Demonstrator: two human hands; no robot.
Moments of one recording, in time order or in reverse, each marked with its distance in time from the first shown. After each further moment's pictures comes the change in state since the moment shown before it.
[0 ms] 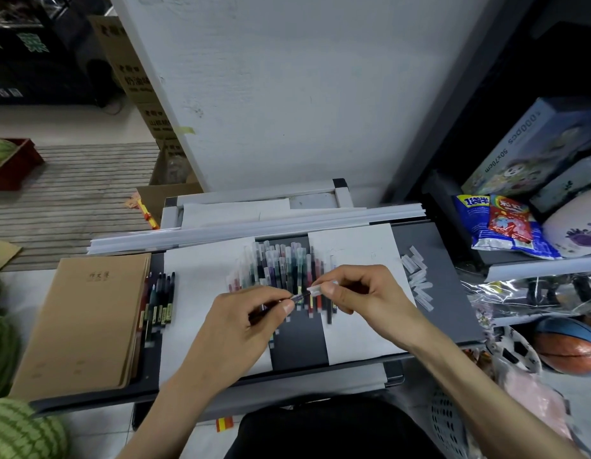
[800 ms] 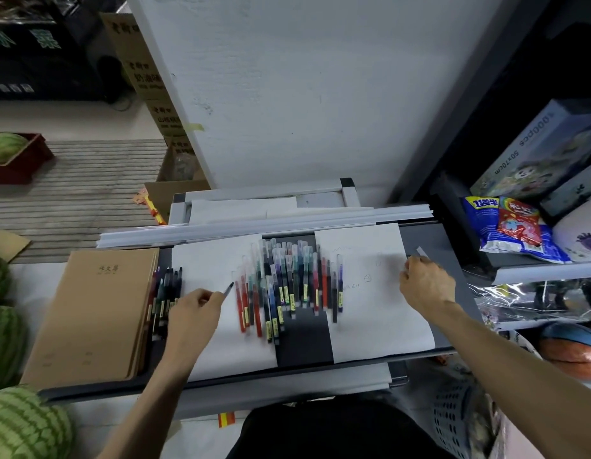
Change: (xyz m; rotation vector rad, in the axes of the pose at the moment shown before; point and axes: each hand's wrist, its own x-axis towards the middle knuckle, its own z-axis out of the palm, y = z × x) left_hand 0.000 -0.105 -0.015 -0.048 0.277 -0.735; right_hand 0.045 0.140 -0.114 -1.376 0.475 0.435
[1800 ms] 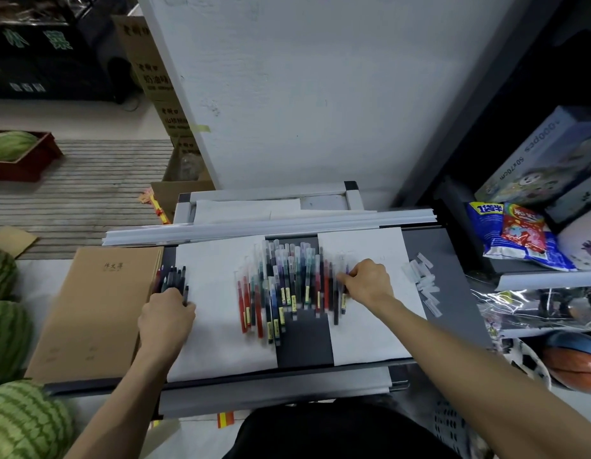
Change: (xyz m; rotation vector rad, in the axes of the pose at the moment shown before) left_hand 0.046 -0.041 -0.024 0.716 0.175 -0.012; right_hand -0.005 -0.102 0.007 0.499 -0.296 0.067
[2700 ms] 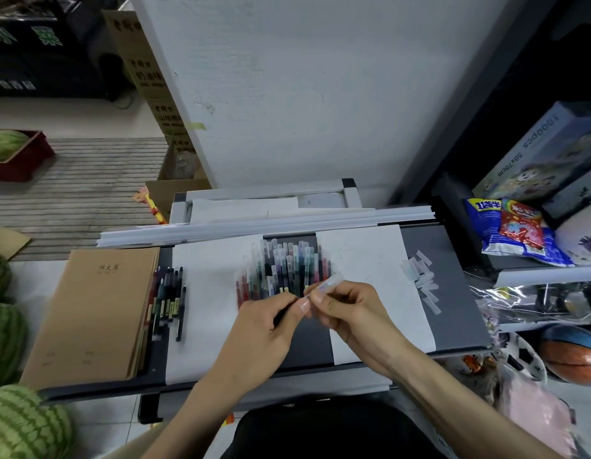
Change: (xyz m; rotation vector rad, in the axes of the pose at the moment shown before) left_hand -0.127 0.111 -0.048 -0.741 -0.201 0.779; right_hand -0.142 -0.043 -0.041 1.204 -0.485 -0.288
